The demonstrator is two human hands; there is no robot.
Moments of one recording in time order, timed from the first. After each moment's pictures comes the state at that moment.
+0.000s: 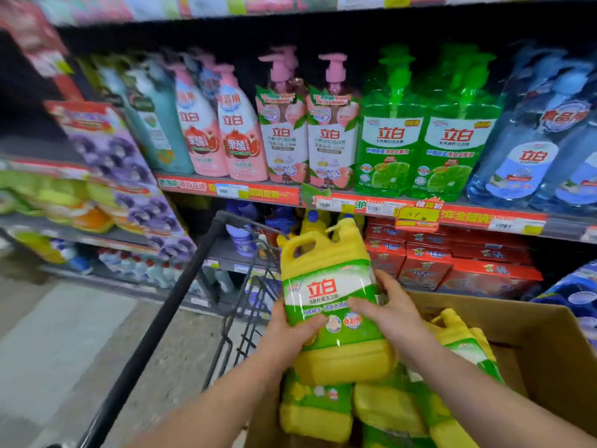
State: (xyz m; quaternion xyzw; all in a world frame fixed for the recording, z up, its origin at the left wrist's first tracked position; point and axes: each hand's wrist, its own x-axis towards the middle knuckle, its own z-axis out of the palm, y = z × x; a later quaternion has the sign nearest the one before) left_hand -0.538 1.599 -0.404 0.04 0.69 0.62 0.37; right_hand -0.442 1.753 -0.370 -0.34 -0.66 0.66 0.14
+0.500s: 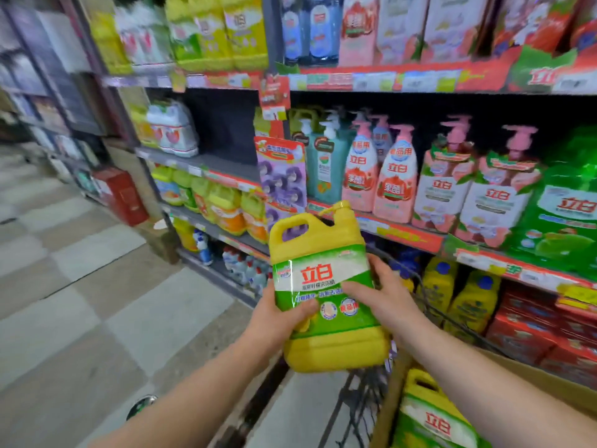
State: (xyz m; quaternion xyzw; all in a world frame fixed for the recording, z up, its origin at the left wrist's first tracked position) left_hand -0.600 1.386 -0.309 0.03 0.71 0.69 0.14; right_hand -0.568 1.570 -0.291 -0.08 -0.71 0.69 0.08
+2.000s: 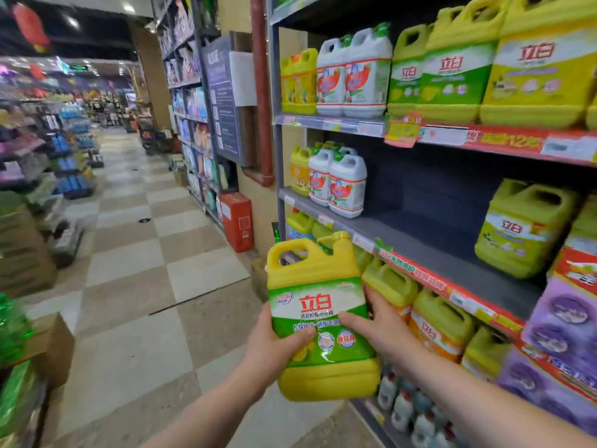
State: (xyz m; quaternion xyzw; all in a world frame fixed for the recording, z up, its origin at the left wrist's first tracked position) left_hand -1.028 0.949 -0.294 -0.07 0.71 0.70 -0.04; right_hand -1.082 1.137 -0.282 0.12 -0.75 0.65 -0.05
